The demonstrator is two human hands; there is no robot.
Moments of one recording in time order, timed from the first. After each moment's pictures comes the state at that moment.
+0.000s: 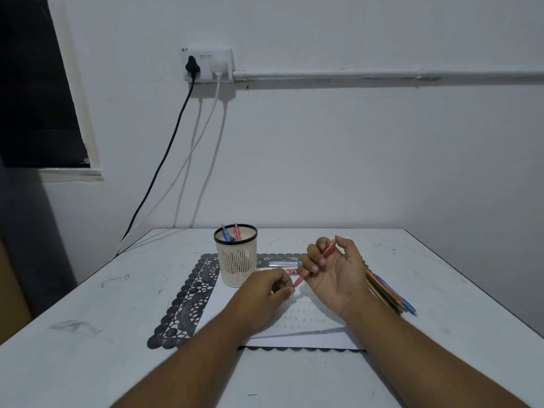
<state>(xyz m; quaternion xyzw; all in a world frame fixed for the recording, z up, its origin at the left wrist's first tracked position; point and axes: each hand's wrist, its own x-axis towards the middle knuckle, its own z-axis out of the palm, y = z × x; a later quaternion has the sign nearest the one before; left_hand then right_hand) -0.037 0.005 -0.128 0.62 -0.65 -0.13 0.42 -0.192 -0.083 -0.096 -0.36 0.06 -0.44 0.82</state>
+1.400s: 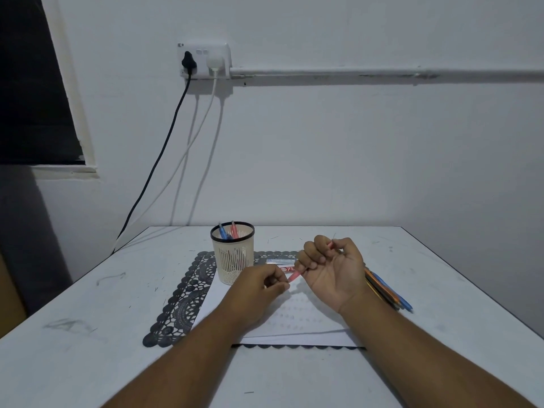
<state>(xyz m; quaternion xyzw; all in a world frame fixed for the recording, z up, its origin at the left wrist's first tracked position) -0.033 0.003 -0.128 0.62 -0.62 -0.14 0.46 -0.193 -0.086 -0.097 -0.36 0.03 -0.43 0.83</state>
